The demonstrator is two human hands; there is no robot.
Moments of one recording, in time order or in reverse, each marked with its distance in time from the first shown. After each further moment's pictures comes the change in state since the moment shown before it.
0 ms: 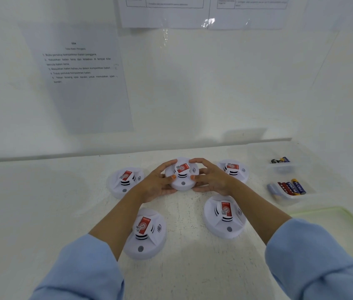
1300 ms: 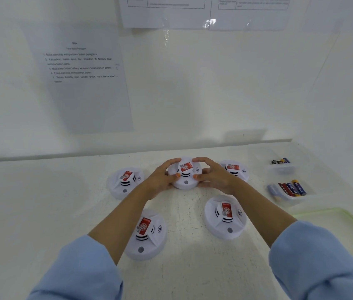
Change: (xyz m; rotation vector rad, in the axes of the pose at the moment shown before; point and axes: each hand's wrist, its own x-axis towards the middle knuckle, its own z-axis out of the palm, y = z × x) left_hand 0.007 0.007 0.010 0.212 0.057 0.065; right_hand 0.001 -0.002 -0.005 -0.049 0.072 -0.032
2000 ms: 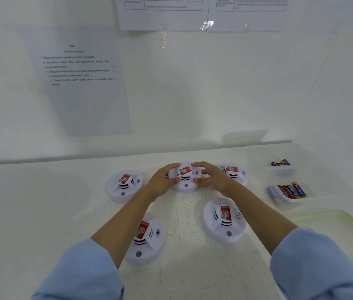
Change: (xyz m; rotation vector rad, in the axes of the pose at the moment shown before) left_hand 0.011 -0.006 0.005 0.327 0.134 0.102; right_hand 0.003 0.002 0.002 -0.232 0.096 -0.028
